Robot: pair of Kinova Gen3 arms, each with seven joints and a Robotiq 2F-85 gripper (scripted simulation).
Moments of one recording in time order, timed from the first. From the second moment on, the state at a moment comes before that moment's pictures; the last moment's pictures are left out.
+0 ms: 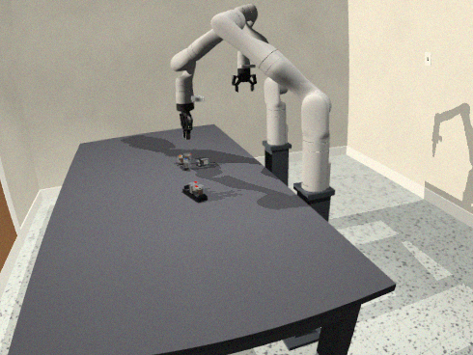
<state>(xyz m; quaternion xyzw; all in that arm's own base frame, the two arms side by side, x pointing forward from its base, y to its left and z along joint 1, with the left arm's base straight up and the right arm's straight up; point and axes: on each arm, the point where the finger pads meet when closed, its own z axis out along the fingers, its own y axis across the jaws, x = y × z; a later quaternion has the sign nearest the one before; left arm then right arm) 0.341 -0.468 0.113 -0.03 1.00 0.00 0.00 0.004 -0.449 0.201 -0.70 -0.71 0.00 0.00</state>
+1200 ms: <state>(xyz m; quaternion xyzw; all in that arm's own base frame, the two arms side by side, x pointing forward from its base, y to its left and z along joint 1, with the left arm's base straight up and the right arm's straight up) 0.337 -0.472 0.096 -0.03 1.00 -0.01 0.00 0.004 -0.449 0.201 -0.70 -0.71 0.00 0.00</state>
